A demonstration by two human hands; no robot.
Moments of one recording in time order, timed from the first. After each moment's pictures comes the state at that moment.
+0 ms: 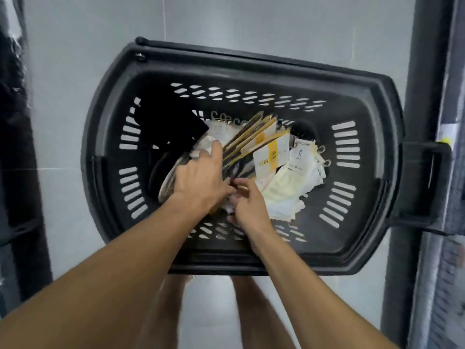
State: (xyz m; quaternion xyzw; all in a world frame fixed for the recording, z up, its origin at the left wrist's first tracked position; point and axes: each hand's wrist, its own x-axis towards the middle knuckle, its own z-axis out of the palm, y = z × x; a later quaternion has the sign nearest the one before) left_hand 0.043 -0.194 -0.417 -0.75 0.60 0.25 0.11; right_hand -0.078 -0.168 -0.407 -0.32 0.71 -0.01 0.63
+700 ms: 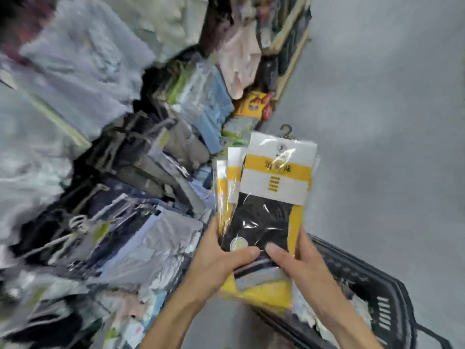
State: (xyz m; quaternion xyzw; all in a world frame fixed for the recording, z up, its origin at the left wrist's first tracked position) left_hand 0.189 -0.108 0.106 -0.74 0.18 0.40 -0.51; right_hand 0.047 -0.223 0.080 -0.55 0.30 -0.14 0.77
